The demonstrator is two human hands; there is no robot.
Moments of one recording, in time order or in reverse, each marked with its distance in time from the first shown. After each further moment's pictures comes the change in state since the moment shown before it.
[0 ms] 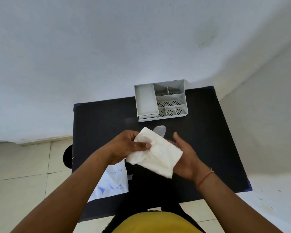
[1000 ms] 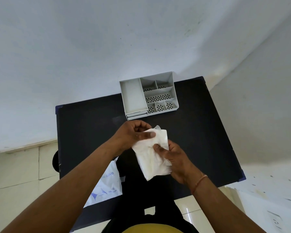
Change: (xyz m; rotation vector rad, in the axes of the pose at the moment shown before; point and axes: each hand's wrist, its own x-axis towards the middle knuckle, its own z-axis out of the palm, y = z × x) left_hand 0.066 0.011 0.025 0.062 0.068 0.009; right_hand 0.009 0.011 -0.028 -0.555 0.216 -0.458
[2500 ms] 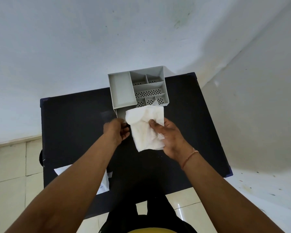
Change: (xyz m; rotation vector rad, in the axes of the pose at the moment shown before) left_hand 0.087 -0.059 0.018 -0.679 0.605 -0.418; right_hand 0.041 -0.033 -0.030 0.072 0.044 -0.054
